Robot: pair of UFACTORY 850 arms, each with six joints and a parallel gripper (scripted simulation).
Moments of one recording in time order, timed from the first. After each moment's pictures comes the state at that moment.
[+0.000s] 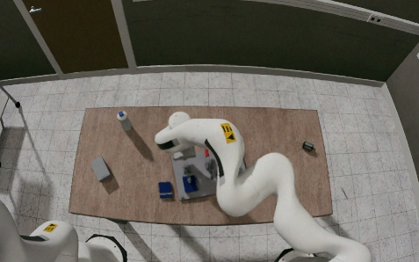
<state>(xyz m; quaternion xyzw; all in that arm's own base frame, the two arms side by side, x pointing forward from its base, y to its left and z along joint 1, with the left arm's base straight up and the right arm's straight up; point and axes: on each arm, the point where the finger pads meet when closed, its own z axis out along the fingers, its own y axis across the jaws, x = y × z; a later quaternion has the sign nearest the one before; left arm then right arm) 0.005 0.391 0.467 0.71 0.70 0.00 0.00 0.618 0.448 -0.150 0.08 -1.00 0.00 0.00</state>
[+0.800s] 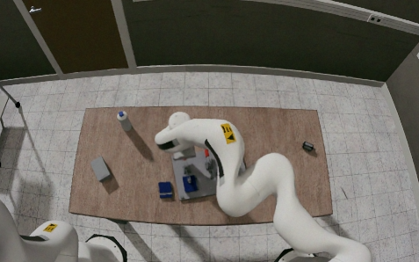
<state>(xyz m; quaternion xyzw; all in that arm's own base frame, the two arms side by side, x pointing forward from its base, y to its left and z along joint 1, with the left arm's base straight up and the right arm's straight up) 0.005 0.391 0.467 0.71 0.70 0.00 0.00 0.619 0.448 -0.152 0.08 -1.00 0.00 0.00</state>
